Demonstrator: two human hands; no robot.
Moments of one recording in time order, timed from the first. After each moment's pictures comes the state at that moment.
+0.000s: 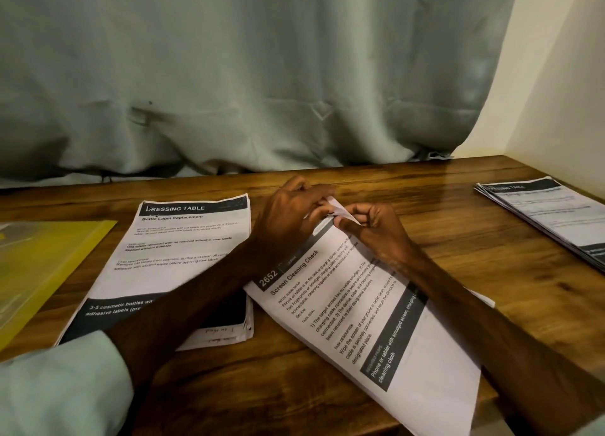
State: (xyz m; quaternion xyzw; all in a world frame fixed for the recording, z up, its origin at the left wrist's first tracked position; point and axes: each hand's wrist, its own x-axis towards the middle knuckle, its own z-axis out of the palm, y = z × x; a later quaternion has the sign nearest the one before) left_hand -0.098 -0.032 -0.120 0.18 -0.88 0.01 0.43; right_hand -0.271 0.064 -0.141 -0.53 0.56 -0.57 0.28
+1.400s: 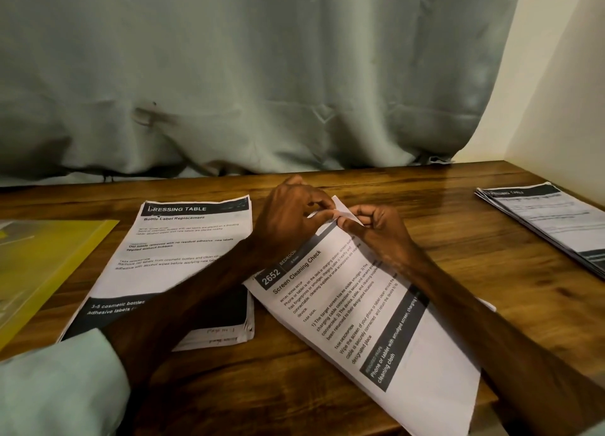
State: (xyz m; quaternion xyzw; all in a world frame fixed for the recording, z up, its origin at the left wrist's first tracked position) left_hand -0.097 -0.027 -0.103 0.23 -0.90 -0.09 0.36; right_hand -0.278 0.062 -0.142 -0.55 0.57 -0.55 0.24
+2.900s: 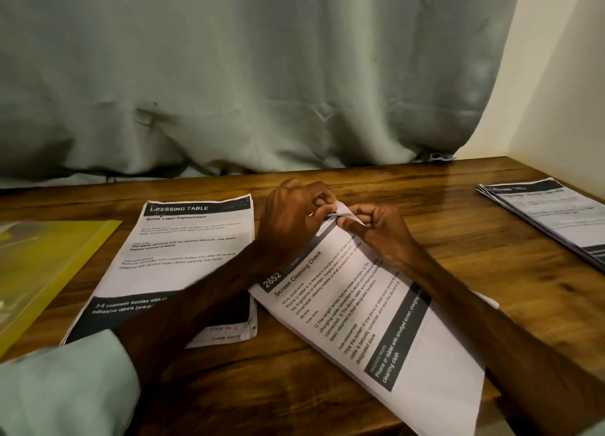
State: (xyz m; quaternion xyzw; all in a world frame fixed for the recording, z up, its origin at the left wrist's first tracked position) left_hand -0.100 -0.020 -0.114 0.24 -0.86 -0.06 0.44; right_hand -0.273 0.065 -0.141 -0.56 0.55 -0.56 0.27
